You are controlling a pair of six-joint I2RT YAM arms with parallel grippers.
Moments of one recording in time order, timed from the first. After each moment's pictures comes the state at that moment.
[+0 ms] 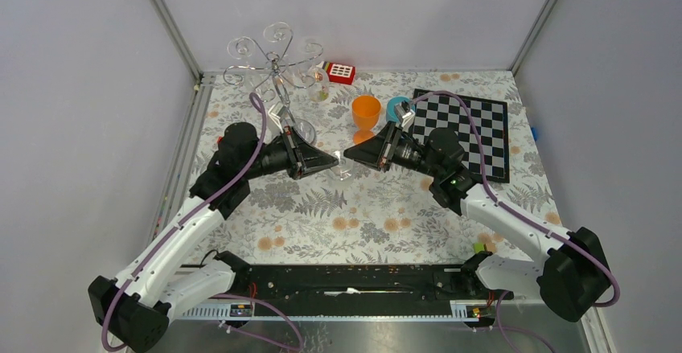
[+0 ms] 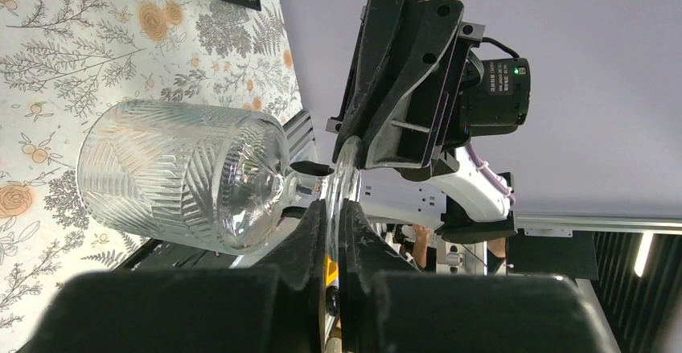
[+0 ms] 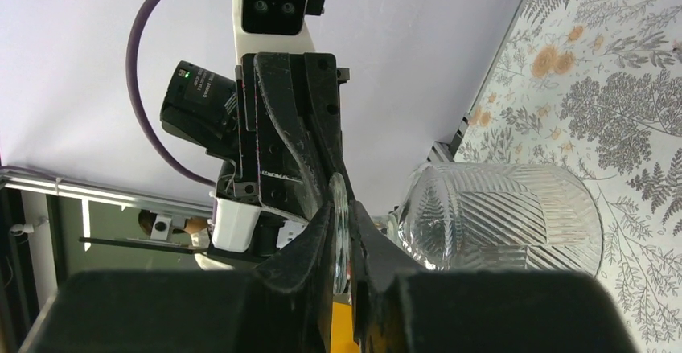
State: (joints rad) left arm -0.51 0.93 0.88 -0.16 0.63 -1.19; right arm 0.65 1.17 0.76 0.47 -0.54 1.31
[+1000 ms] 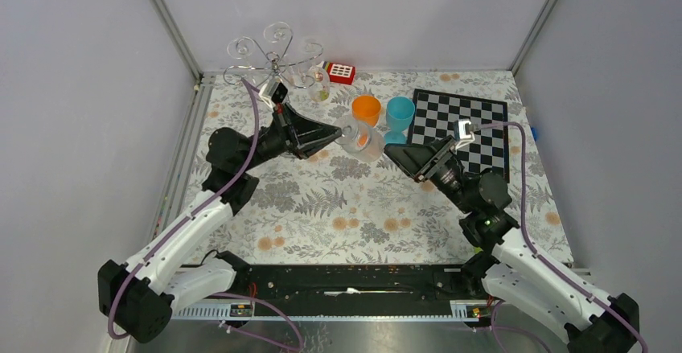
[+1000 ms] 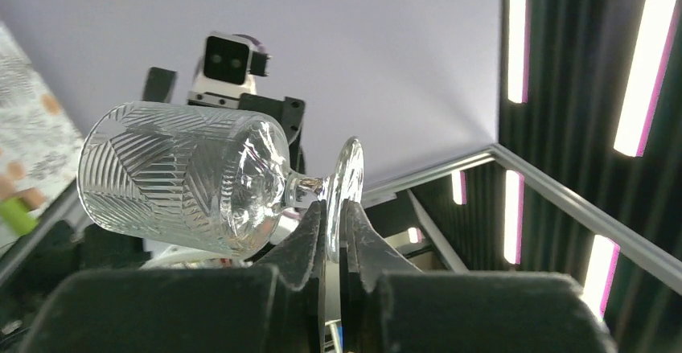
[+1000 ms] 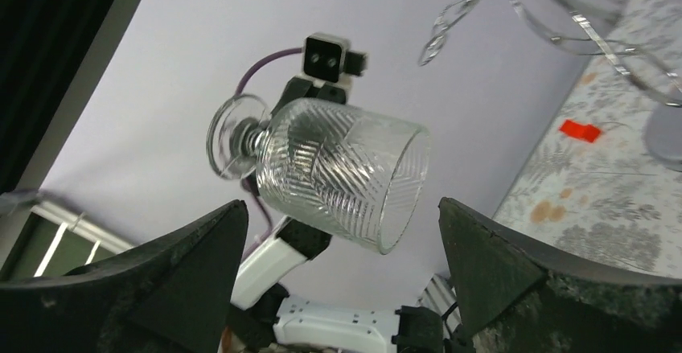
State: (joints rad) left arm -0.52 0.99 0.84 0.53 0.68 -1.66; right arm 0.66 0.70 0.50 0.54 -0.14 1.23
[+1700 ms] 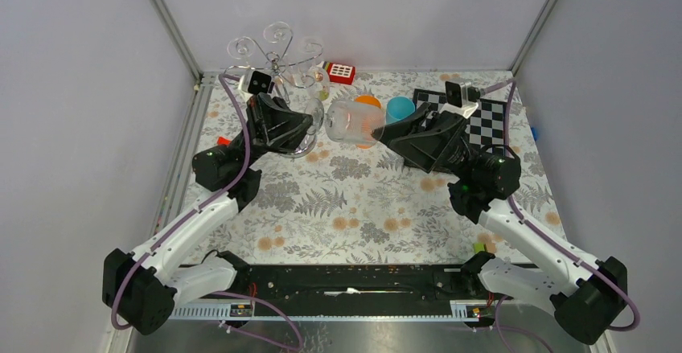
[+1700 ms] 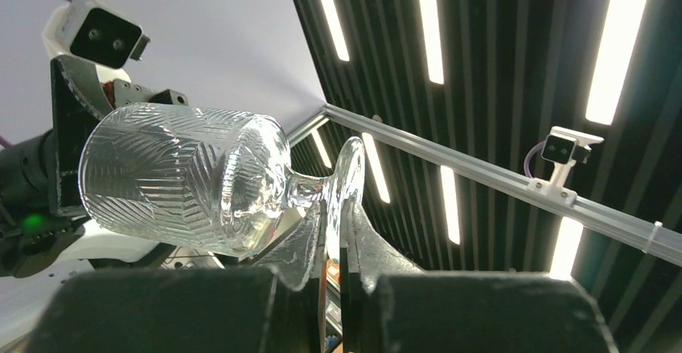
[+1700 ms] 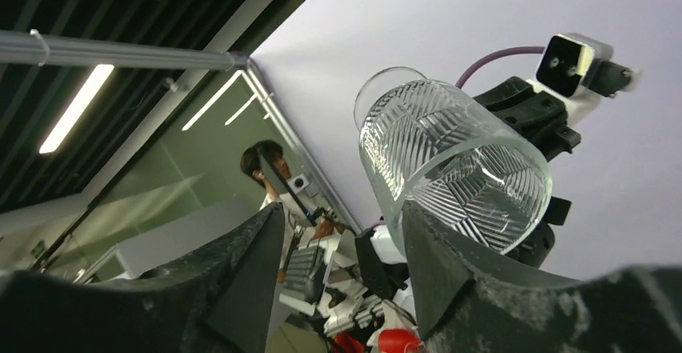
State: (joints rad) left arm -0.53 1.06 0.84 1.18 0.57 -2.08; right arm 0.66 0.99 0.79 1.09 -0.52 1.40
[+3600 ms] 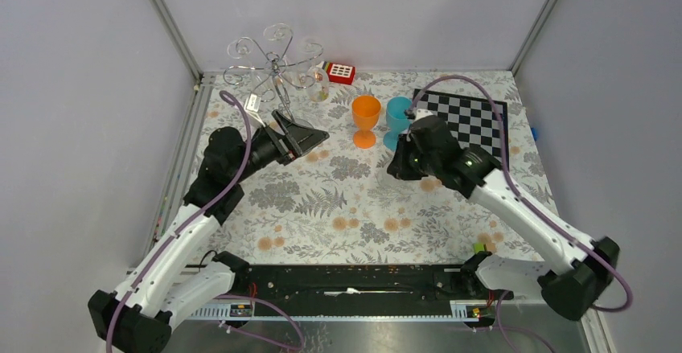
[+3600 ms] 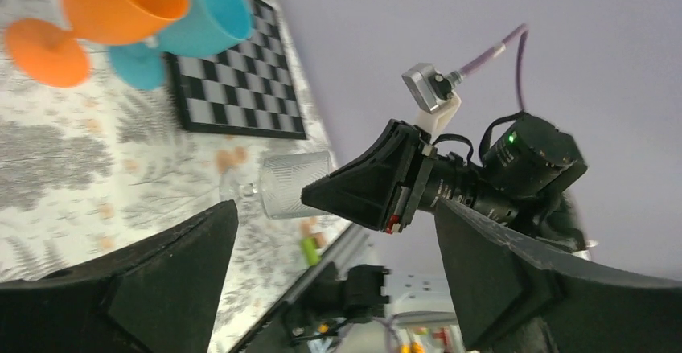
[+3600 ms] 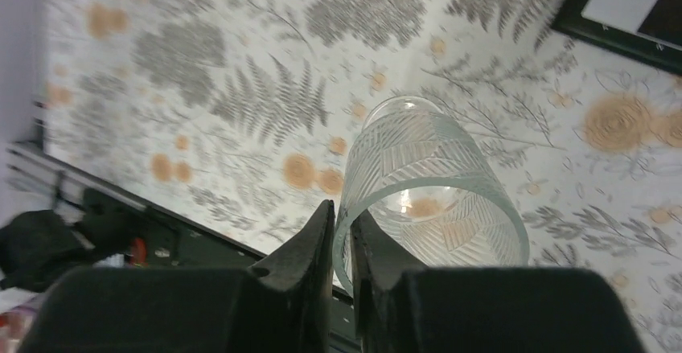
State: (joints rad) left arm -0.44 0.88 0.81 0.06 0.44 -1.07; right arm 0.68 1.11 1.11 -0.69 0.01 0.60
